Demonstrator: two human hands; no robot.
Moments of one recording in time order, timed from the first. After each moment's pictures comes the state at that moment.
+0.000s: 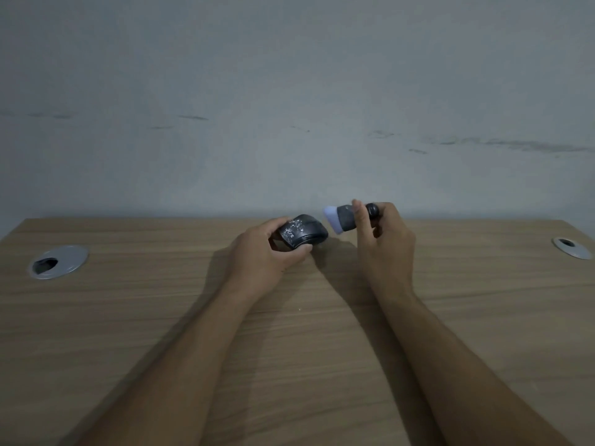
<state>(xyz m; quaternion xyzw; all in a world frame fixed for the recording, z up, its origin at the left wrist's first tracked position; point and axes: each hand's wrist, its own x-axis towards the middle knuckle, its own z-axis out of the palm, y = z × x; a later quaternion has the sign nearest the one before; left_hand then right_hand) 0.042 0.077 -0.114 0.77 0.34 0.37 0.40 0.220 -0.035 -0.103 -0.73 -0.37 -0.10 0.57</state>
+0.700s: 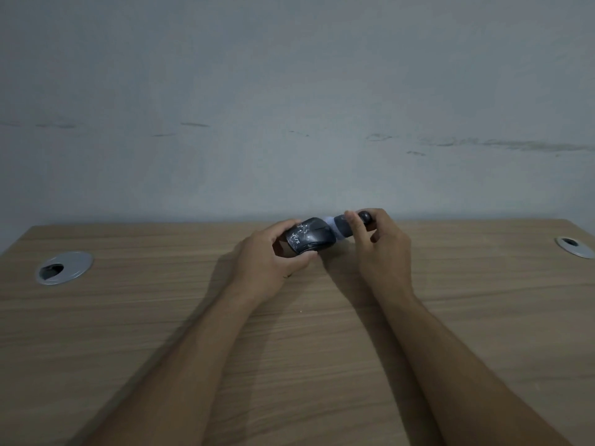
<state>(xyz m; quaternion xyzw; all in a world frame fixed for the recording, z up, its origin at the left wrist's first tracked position) 0.042 0.076 -0.115 0.79 0.31 0.35 0.41 0.223 -0.034 -0.107 -0.75 -0.37 -0.08 0.54</state>
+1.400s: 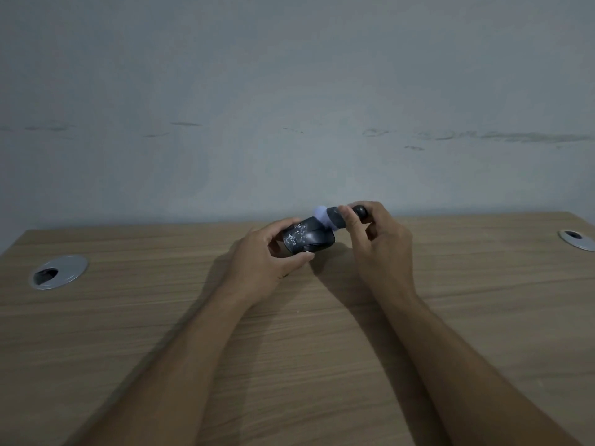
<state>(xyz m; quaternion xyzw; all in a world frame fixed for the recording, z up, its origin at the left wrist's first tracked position) 0.038 0.081 -0.115 0.79 0.30 0.33 0.42 0.214 -0.041 -0.101 -0.71 -0.43 -0.10 0.56</state>
